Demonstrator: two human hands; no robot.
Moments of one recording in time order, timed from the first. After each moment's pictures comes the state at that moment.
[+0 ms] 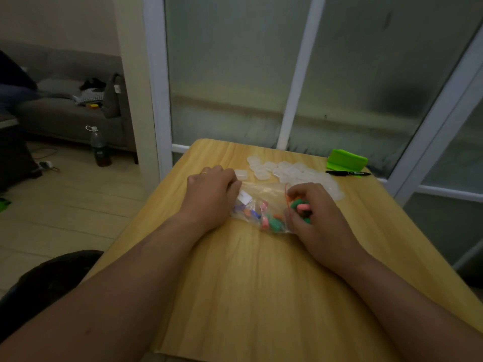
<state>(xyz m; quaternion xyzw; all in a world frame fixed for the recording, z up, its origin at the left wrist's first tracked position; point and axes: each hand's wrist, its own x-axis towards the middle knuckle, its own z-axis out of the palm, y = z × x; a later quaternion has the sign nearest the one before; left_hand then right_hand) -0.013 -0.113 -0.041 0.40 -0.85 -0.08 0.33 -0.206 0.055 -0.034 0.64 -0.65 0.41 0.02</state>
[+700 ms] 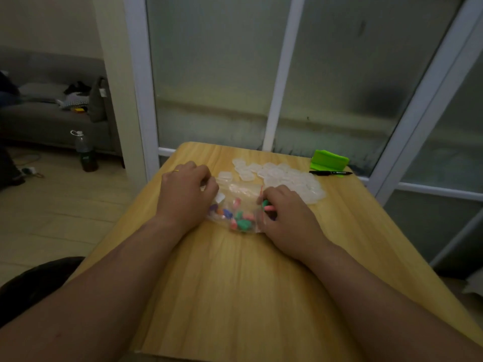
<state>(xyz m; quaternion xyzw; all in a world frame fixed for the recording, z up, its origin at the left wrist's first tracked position) -0.001 -0.114 -0.039 0.40 -0.81 -0.05 0.42 -0.201 0.035 -0.038 0.65 -0.70 0.30 0.06</state>
